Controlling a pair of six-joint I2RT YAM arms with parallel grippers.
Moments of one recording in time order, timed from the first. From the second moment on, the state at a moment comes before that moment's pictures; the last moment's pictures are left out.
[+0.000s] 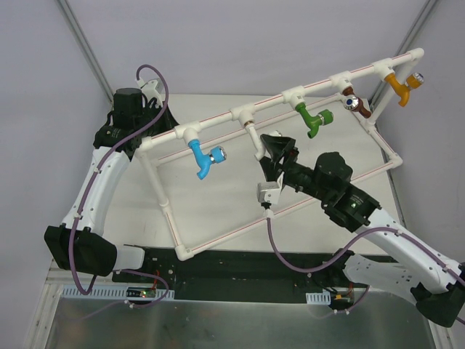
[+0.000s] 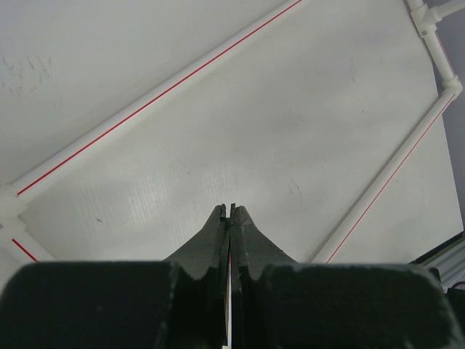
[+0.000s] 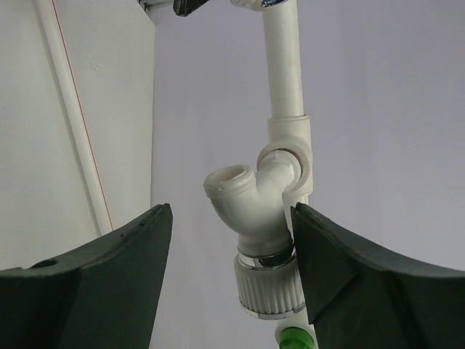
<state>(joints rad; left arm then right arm) -0.15 1.32 1.38 -0.63 0.41 -0.33 0.84 0.90 0.94 -0.14 -0.21 -1.38</state>
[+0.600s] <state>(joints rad) -0.15 1.32 1.38 -0.63 0.41 -0.33 0.87 0.98 0.94 0.02 -0.13 -1.41</state>
